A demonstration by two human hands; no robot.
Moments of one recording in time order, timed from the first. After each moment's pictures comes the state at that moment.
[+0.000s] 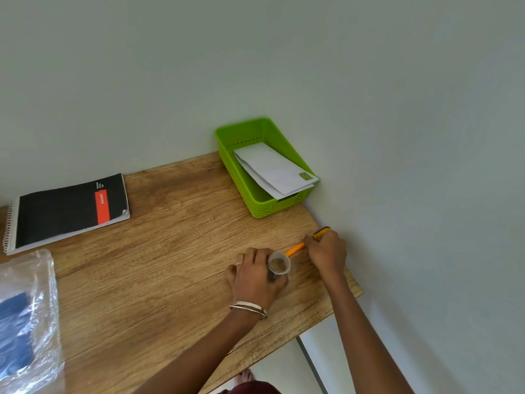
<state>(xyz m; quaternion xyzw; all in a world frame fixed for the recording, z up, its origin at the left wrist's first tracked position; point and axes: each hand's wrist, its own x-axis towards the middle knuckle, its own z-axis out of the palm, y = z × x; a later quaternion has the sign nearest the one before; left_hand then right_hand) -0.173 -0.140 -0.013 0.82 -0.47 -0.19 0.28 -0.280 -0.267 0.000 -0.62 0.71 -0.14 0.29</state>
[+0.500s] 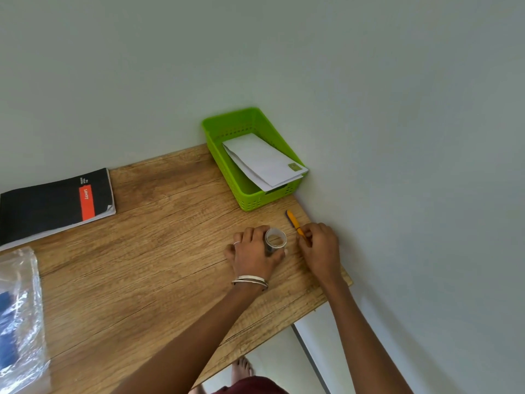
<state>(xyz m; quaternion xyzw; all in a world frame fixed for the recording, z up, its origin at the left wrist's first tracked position) -0.180 -0.178 -0.015 0.83 -0.44 -0.18 0.28 -0.309 -0.260 -0.022 -0.79 0.55 -0.21 0.17</state>
